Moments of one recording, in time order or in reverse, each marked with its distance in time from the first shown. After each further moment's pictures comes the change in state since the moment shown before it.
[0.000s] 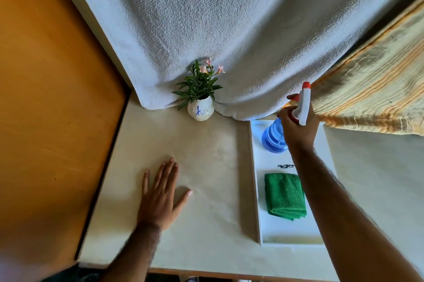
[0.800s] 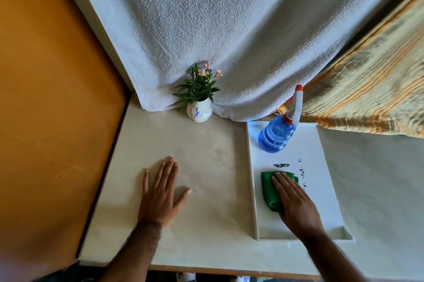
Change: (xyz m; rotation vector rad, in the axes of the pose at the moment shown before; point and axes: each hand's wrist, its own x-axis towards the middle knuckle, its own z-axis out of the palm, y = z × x) left_hand 0.000 0.002 -0.001 -0.017 0.018 -0.010; right_hand -0.156 0.074 -0.106 -0.786 -0.665 -0.482
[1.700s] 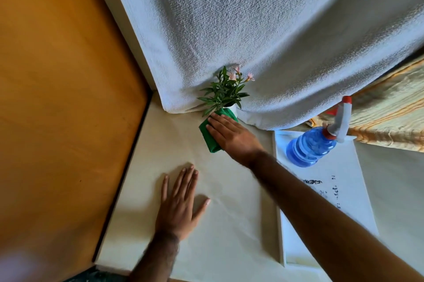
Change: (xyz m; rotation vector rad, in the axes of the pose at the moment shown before) left_hand -0.001 -0.003 0.009 -0.014 -0.001 0.010; right_hand 0.254 -0.131 0.017 -0.092 0.208 -0.671
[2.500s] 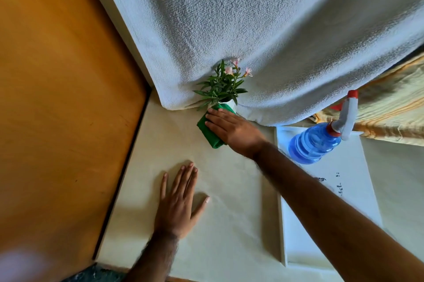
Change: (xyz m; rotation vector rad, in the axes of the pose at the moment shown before) left_hand 0.002 0.000 -0.008 0.023 -0.048 -0.011; right_hand 0.010 0.015 -0.004 0.087 0.031 -0.098
